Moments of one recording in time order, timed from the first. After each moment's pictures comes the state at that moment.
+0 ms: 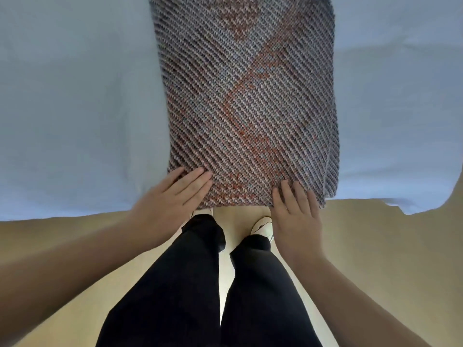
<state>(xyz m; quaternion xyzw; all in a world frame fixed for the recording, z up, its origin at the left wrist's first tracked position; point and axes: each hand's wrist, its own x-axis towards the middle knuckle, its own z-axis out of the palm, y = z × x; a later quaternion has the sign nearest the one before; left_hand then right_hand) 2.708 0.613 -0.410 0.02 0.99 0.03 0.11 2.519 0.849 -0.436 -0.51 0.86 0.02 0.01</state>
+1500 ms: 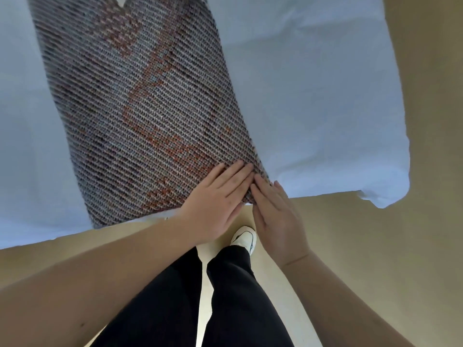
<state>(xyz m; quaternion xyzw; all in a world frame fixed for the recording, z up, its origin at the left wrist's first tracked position) 2.483 0.782 -0.421 -0.02 0.99 0.07 0.10 2.393 0.940 -0.446 -0.47 0.83 -0.30 0.03</state>
